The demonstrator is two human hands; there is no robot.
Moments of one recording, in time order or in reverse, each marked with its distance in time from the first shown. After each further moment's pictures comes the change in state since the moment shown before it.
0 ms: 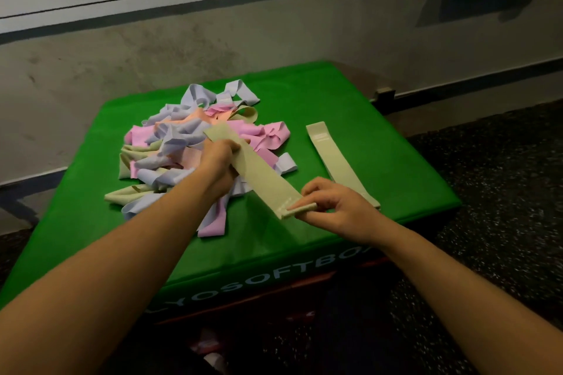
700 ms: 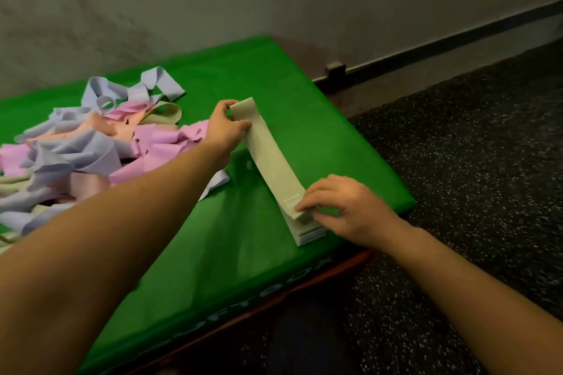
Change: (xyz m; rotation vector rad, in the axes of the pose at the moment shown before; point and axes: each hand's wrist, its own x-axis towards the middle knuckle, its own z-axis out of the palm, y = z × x) left_hand 0.085 -0.046 0.164 0.499 -0.220 0.237; right_hand -0.024 0.099 -0.095 -0.542 0.157 -0.135
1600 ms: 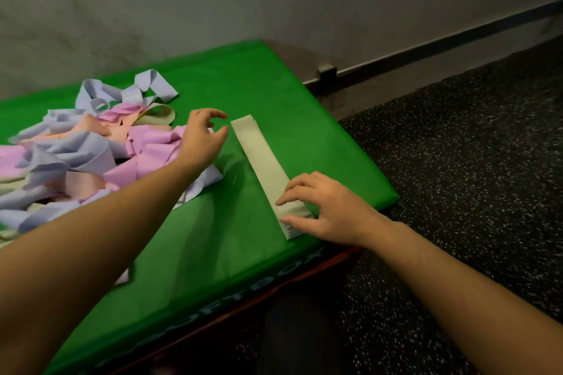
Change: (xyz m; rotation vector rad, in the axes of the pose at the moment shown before) left_hand -0.020 -0.012 -0.032 0.437 0.044 0.348; right_hand 0.002 -0.027 -0.008 0.022 -0.111 0.094
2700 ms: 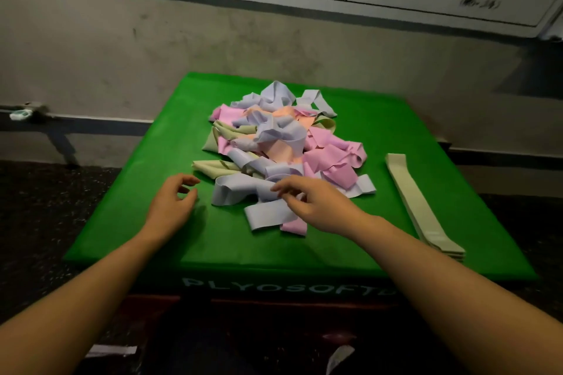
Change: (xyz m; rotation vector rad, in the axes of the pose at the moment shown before) left_hand -0.245 -0.248 -0.272 -0.034 0.393 -0.287; right_hand 0.153 -0.241 0.149 0.093 -0.276 -0.082
